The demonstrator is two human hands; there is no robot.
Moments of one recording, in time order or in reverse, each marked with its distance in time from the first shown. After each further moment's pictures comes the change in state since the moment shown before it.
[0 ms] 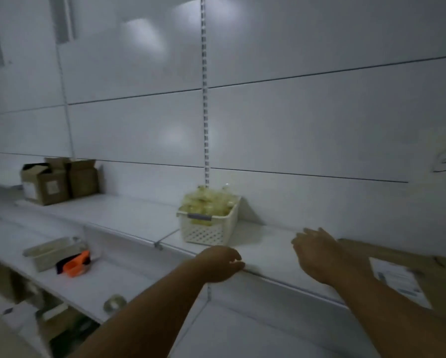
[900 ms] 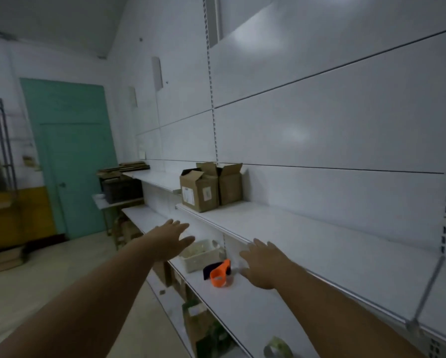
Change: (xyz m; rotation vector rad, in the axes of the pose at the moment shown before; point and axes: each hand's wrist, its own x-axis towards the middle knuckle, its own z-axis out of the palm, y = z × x) left_hand -0.139 -0.516 -0.161 0.211 0.147 -0.713; right_hand 0.269 -0.553 0.036 0.224 -0.159 -0.711
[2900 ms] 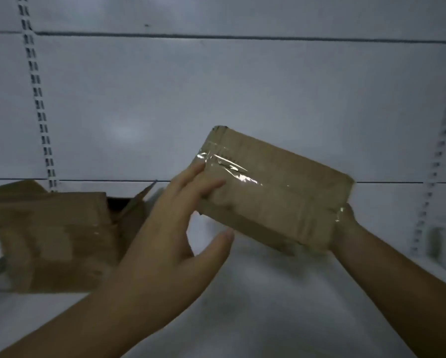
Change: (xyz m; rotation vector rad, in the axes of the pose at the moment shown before) left_hand 0.383 -0.030 -0.009 -1.155 0.288 1.277; right_hand 0.236 0.156 -0.065 1.550 1.502 1.160
